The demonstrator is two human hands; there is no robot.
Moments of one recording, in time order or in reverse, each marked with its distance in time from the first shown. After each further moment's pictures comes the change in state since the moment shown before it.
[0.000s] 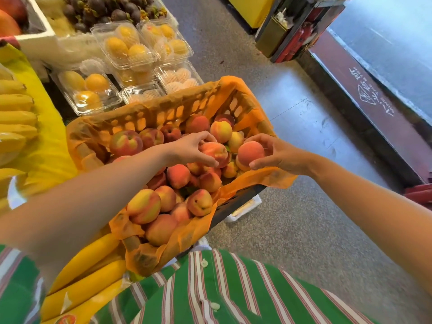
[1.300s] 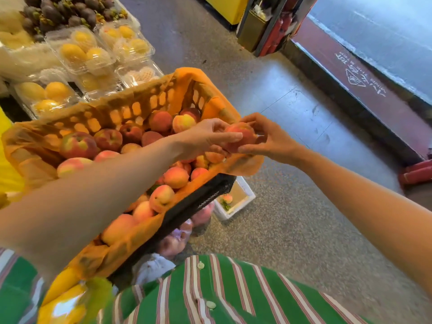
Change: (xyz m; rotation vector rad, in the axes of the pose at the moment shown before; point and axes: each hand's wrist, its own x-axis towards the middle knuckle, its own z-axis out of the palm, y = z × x) left_hand 0.044 0.094 0.088 -0.460 -0.061 0.084; right_hand -0.050 0.038 -0.032 -0.040 0.299 -0.347
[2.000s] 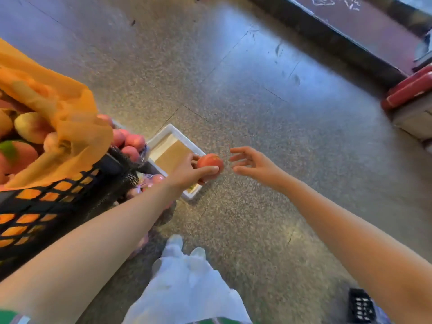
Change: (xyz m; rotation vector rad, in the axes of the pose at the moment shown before) left_hand 0.177 -0.160 0.254 0.159 0.166 -0.310; right_hand -0.180 0.292 -0.121 0.282 0.117 0.414
